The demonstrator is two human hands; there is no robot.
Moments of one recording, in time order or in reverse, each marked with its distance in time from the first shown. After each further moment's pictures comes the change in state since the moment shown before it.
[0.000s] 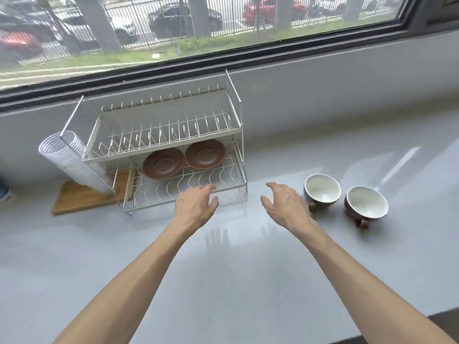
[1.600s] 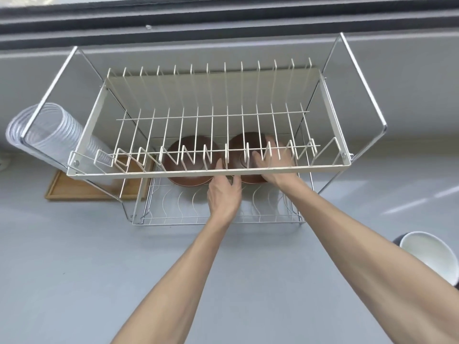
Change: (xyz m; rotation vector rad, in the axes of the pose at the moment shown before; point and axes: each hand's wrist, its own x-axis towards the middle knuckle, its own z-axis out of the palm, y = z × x) left_hand 0.155 -0.061 0.052 -0.788 0.103 -0.608; right_hand 0.254 -0.126 0.109 0.262 -0.087 -0.038
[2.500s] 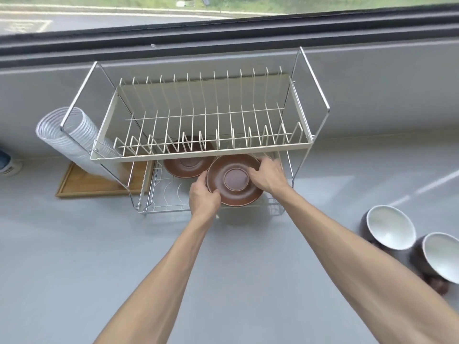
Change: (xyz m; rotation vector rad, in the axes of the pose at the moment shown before) left_hand -0.050 -0.021 -0.040 -0.077 -0.030 -0.072; right_hand -0.081 -0.016 -0.036 -0.028 -0.105 0.130
